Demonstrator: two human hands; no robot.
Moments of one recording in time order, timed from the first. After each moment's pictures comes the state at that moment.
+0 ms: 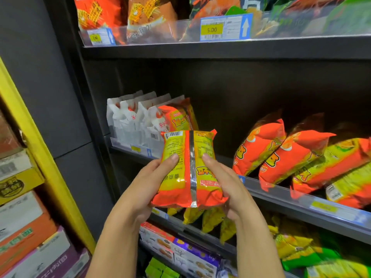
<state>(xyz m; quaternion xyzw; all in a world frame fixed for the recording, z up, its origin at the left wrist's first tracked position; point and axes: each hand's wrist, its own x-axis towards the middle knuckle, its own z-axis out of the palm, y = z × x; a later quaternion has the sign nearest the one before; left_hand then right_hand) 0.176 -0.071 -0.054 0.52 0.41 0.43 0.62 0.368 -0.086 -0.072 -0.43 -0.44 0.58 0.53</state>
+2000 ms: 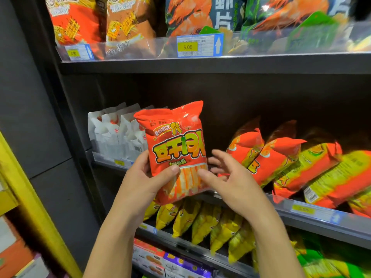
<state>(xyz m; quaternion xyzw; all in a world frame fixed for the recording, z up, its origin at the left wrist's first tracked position) 0.202 -0.066 -0.037 0.58 0.38 0.52 0.49 0.415 -0.100 -0.049 -0.58 -0.62 0.24 0.47</state>
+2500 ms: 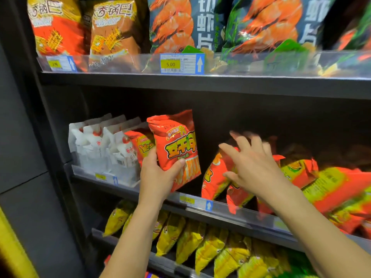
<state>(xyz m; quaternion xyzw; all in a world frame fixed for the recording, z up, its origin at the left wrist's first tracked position) 0.283 0.015 -0.056 0.62 0.45 0.57 0.28 0.502 -0.075 0.009 -0.68 -0.67 -0.30 0.09</state>
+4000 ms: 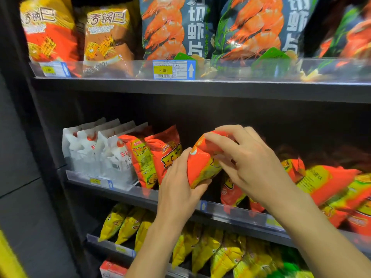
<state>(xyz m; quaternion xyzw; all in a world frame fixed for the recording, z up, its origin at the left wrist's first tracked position) 0.319 -0.040 -0.056 0.76 0.40 0.49 0.14 0.483 -0.123 0.032 -0.52 -0.74 -0.28 0.33</state>
